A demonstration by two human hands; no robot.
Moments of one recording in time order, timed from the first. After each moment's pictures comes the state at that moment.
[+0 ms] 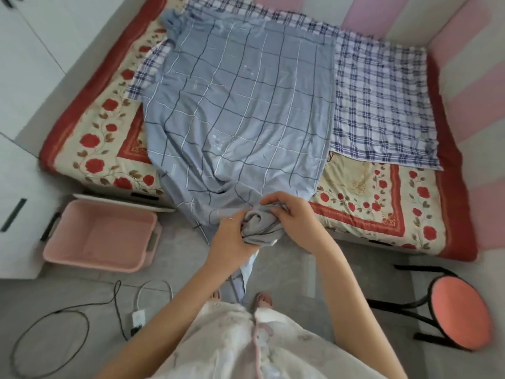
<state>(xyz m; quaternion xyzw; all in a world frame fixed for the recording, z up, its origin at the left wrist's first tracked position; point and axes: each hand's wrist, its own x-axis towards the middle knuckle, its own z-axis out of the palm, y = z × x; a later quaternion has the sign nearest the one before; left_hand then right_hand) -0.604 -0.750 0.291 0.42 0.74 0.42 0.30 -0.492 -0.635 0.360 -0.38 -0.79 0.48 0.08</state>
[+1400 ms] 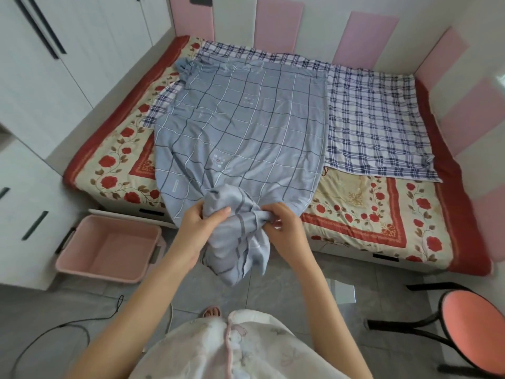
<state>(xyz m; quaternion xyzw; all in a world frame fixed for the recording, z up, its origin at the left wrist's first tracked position) -0.564 -0.789 0.372 0.18 0.67 0.61 0.37 -0.416 -0.679 0.339 -0.34 -0.79 0.44 0.25</state>
